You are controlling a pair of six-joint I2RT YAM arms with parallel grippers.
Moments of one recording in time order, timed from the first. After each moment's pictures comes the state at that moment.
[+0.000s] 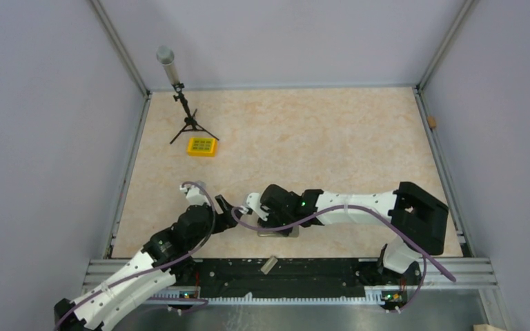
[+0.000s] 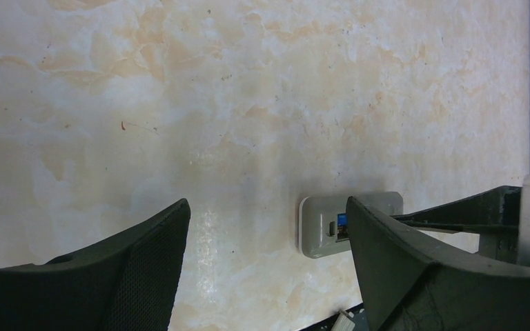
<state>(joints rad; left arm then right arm) -0.78 0.34 0.23 -0.42 -0.26 -0.93 1.18 1.61 0.97 -0.39 -0.06 -0.12</state>
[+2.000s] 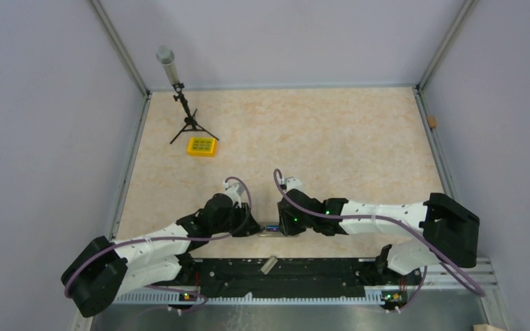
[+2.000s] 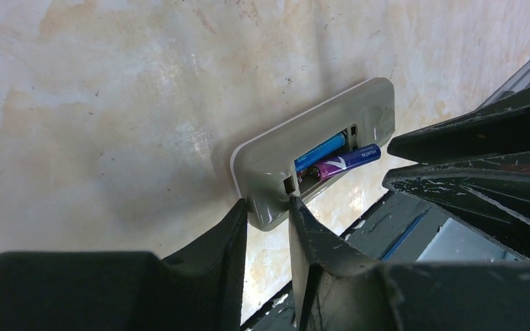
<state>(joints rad) -0.78 0.99 0.22 0.10 0.23 -0.82 1.17 1.39 0.75 -0.25 0.15 0.76</state>
